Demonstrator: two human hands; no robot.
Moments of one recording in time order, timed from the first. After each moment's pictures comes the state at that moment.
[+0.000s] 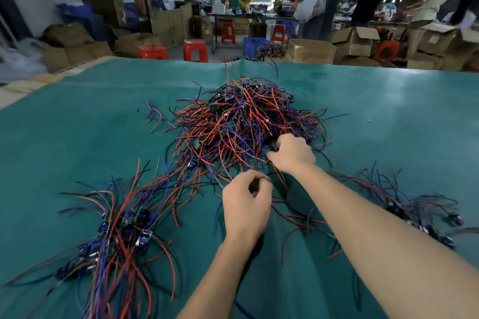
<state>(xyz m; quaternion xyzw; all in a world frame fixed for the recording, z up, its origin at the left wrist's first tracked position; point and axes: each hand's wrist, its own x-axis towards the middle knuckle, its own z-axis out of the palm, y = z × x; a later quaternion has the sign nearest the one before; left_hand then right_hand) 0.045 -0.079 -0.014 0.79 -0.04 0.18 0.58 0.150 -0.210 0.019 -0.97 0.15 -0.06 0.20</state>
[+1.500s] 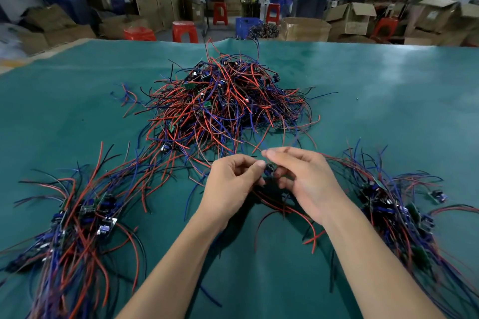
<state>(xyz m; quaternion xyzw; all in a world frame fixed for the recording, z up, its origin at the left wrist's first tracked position) 0.049 -0.089 -0.009 0.71 -0.09 -0.03 0.70 0.040 -0.244 -0.002 -0.62 0.05 -0.02 0.78</state>
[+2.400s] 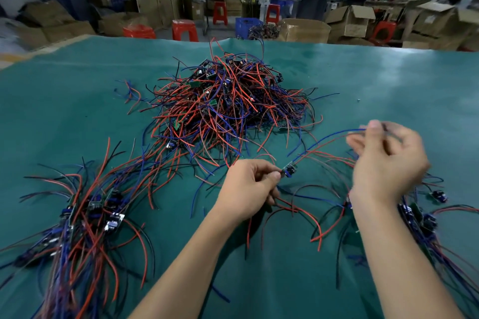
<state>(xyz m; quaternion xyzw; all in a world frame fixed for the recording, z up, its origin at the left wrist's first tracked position) 0.049 -0.097 -0.013 0.75 -0.16 -0.08 0.63 0.033 -0.288 0.024 -0.56 0.18 -0.52 0.62</state>
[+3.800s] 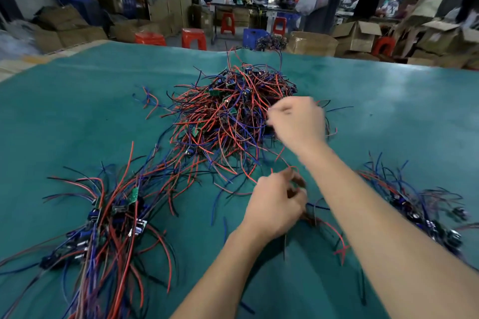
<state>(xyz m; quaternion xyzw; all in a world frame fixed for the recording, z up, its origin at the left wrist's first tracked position) 0.042 -0.102 -0.013 0.85 -0.21 0.02 0.49 0.111 -0.182 0.074 -0.91 0.09 -0.22 0.34</state>
